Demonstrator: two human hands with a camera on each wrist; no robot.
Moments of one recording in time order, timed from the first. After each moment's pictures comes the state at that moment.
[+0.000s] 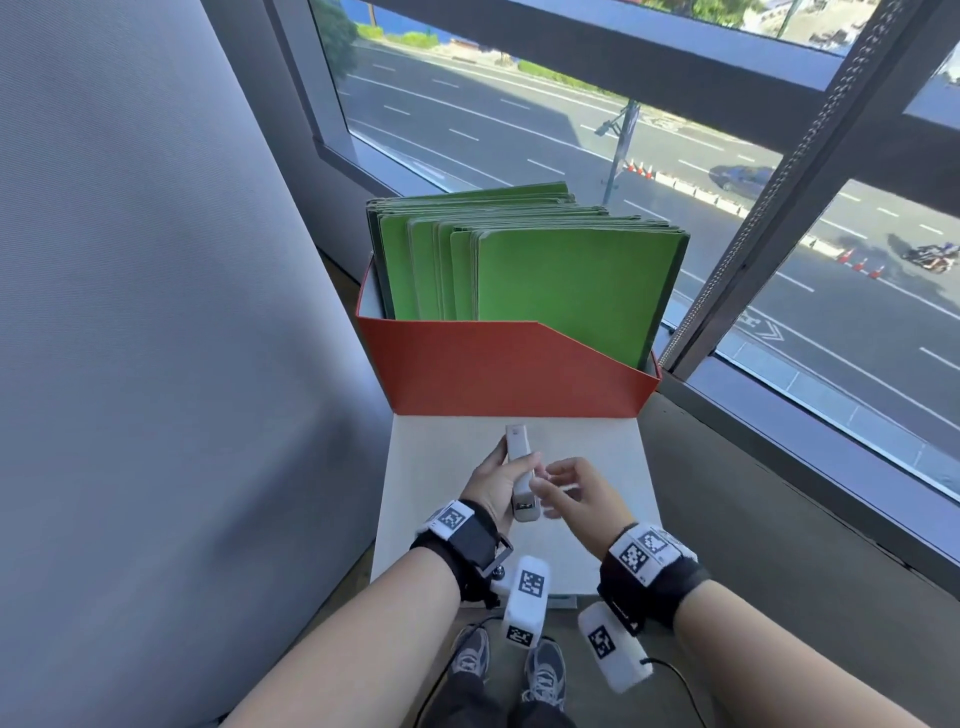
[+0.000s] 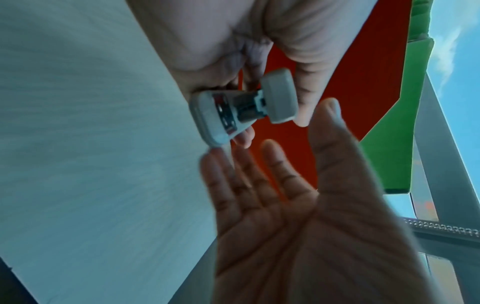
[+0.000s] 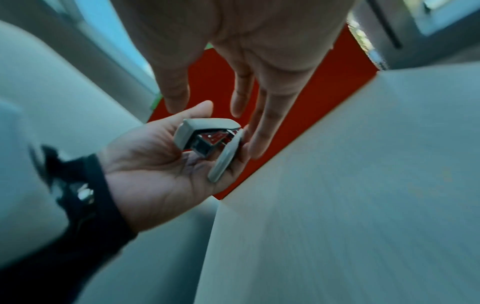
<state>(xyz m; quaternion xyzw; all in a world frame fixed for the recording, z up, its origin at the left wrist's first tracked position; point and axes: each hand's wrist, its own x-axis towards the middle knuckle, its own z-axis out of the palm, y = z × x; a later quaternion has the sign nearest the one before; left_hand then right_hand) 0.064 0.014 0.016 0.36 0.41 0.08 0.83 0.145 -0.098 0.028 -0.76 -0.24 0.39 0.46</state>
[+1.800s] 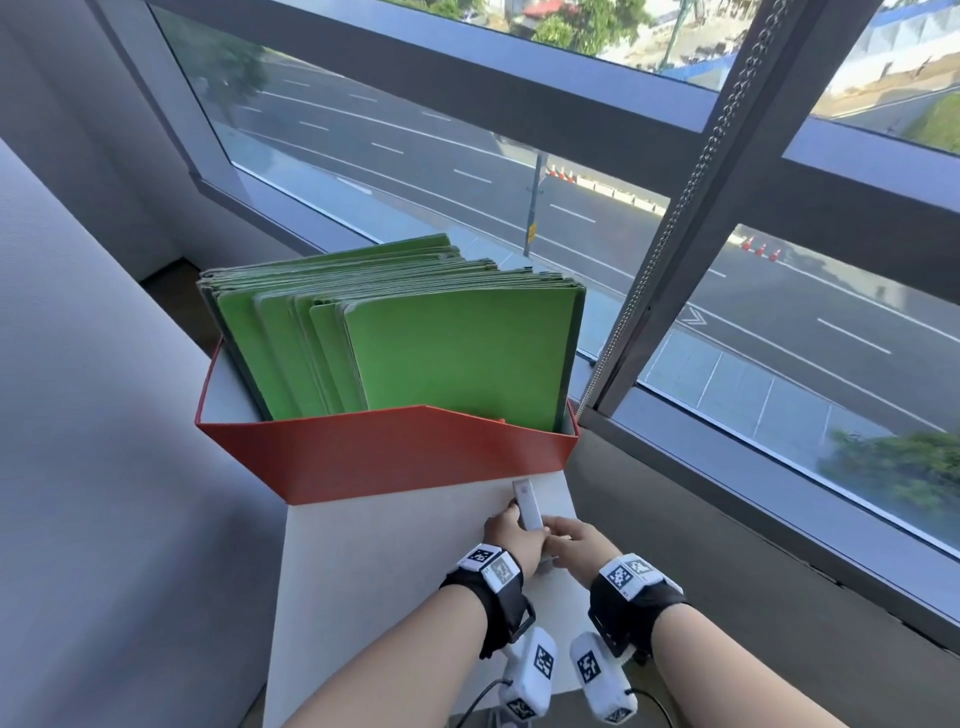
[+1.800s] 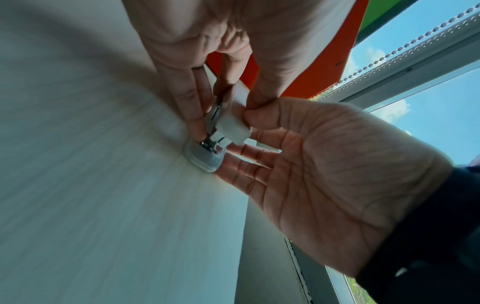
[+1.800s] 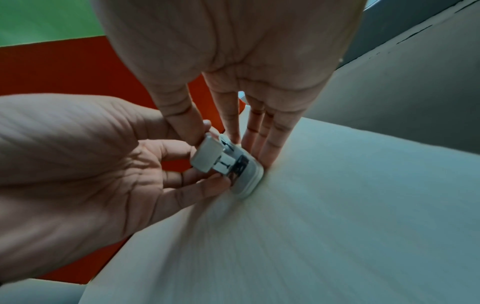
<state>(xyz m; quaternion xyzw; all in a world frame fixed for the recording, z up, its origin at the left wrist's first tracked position) 0.193 -0.026 -0.035 0.68 0.44 -0.10 0.58 0.262 -0.128 -0.051 -0.78 -0.09 0.48 0.40</state>
